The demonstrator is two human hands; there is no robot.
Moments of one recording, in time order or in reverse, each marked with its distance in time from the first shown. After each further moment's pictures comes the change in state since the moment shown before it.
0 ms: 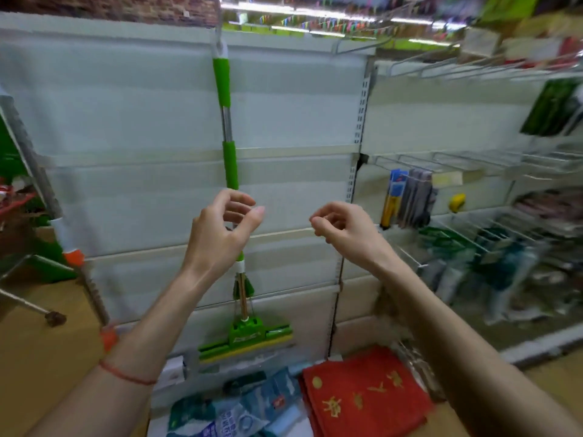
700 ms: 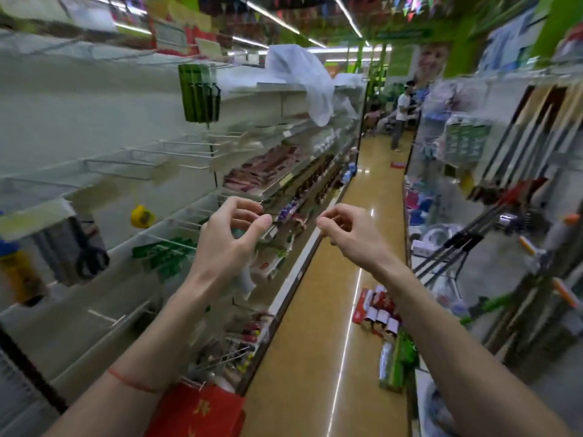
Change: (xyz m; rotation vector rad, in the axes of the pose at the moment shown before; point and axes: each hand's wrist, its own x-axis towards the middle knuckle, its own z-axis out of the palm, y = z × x) left_hand -0.039 0.242 0.538 -0.510 -0.767 0.268; right_hand -0.211 0.232 -0.442 -0.303 0.686 0.517
